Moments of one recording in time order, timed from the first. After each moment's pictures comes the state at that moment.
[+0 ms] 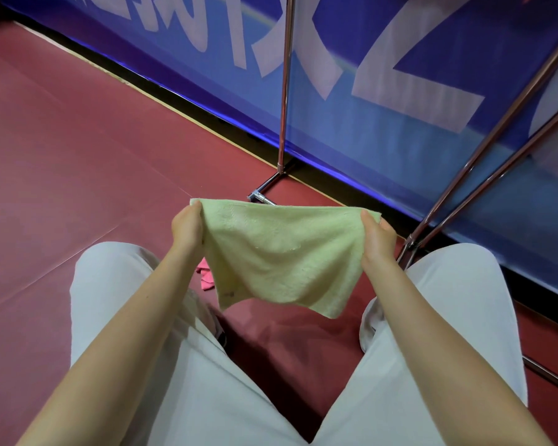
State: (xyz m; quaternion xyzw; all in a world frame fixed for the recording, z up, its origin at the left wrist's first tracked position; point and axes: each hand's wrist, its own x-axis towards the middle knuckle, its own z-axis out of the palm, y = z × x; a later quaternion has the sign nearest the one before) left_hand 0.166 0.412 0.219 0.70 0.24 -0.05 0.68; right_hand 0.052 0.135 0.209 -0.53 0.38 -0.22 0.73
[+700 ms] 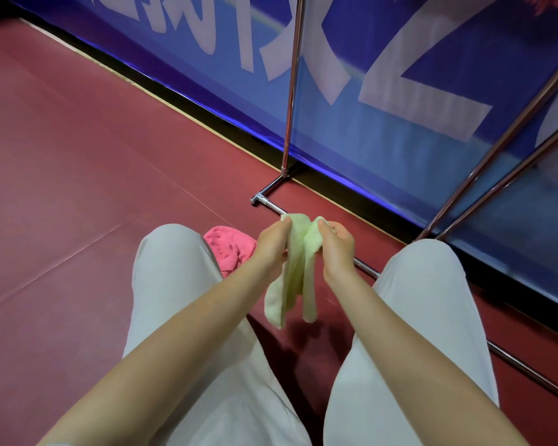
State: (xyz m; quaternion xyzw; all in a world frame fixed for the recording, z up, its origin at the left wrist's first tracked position) left_hand 0.105 0.312 0.221 0.59 0.14 -0.26 0.75; right_hand 0.070 0.212 0.206 -0.59 0.34 -0.16 0.72
